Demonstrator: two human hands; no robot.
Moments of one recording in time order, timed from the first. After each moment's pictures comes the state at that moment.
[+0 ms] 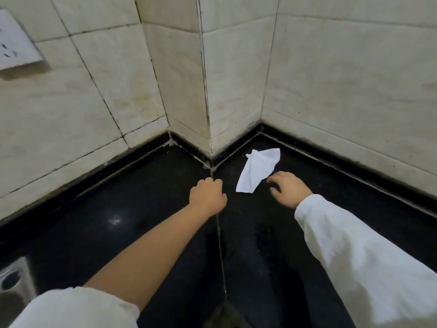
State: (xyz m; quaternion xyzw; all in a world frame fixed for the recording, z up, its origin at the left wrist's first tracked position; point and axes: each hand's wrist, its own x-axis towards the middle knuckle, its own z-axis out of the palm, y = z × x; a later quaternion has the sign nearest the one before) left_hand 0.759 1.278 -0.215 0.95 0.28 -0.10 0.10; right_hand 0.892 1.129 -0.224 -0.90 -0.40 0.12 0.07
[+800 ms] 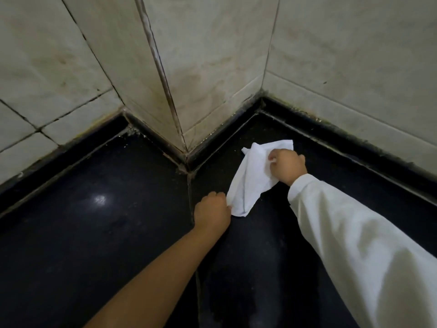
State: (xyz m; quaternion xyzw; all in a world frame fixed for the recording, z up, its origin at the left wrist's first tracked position) left_hand 0.891 1.316 -0.346 0.93 0.29 -0.14 0.17; right_hand 1.052 1.228 -0.326 -0.95 -0.25 0.16 0.09
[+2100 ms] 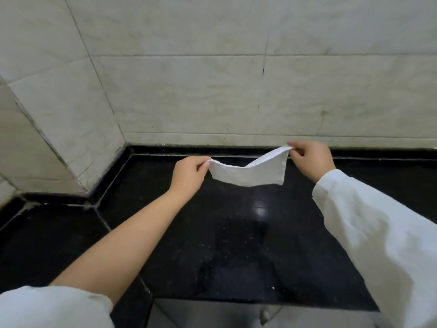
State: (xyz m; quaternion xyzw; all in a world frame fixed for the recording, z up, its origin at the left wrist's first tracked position) left_hand 0.771 1.074 -0.140 0.91 -0.07 0.14 0.37; right_hand 0.774 0.829 -0.114 -0.95 0.06 -0.15 0.28
